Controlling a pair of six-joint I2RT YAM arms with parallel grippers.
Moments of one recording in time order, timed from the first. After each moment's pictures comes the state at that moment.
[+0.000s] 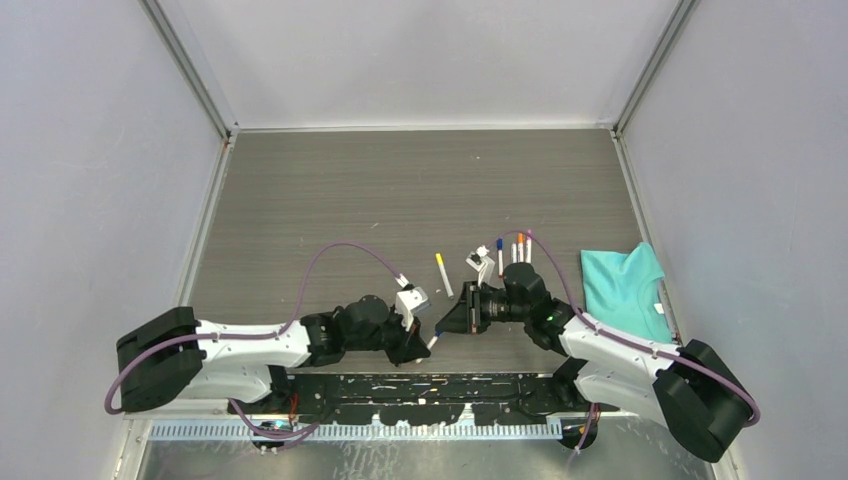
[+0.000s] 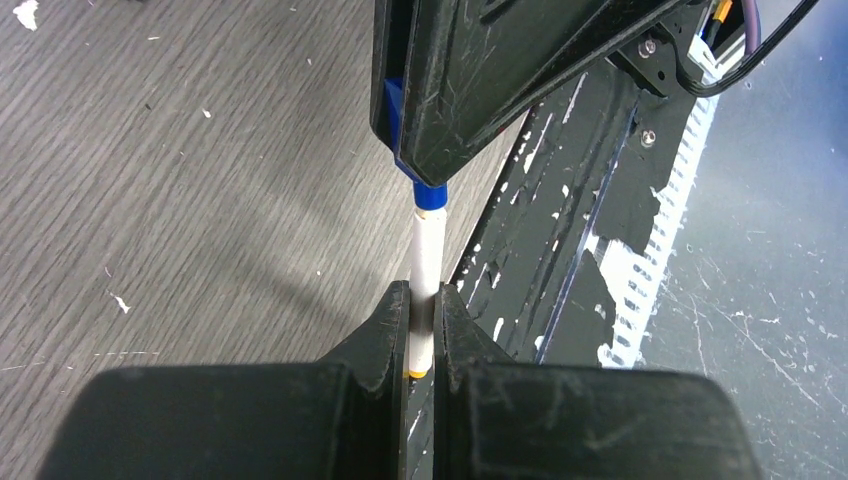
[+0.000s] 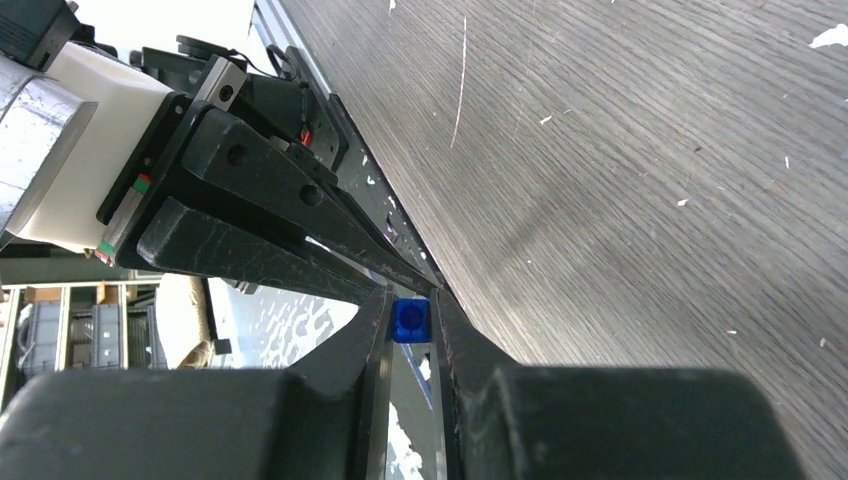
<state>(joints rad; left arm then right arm) -1.15 1.19 0.39 0.29 0.16 -0.40 0.71 1.00 0.27 0.28 -0.63 0.76</state>
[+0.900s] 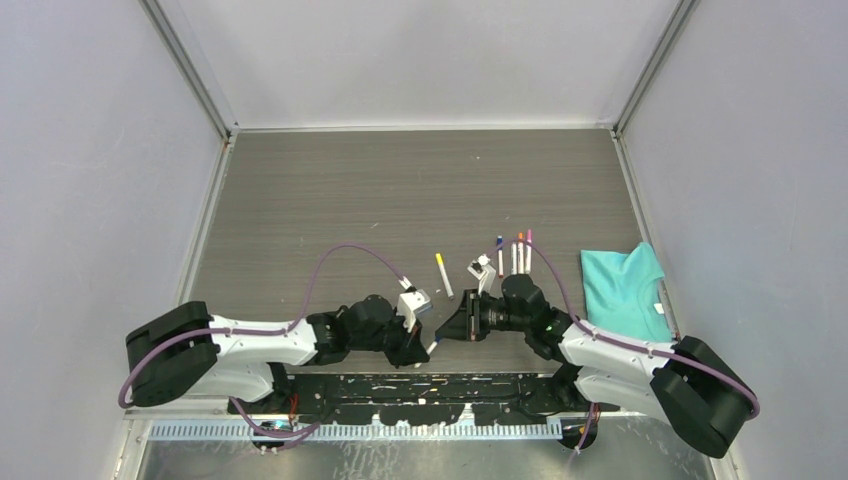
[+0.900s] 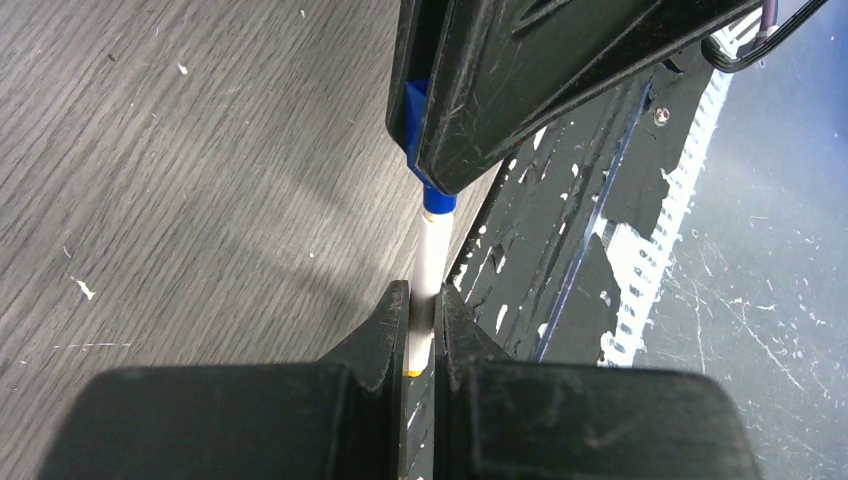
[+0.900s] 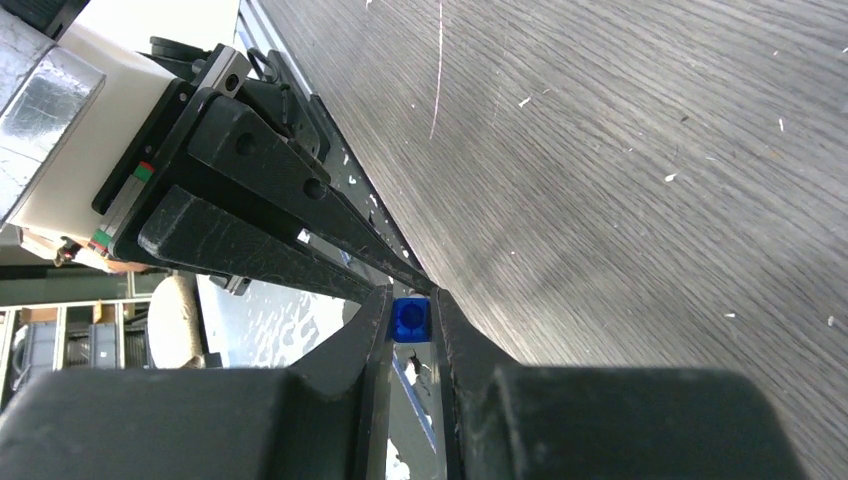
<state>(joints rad) -1.13 1.25 0.39 0.29 0.21 -0.43 0.77 1.01 0.19 0.38 -0.56 0.81</state>
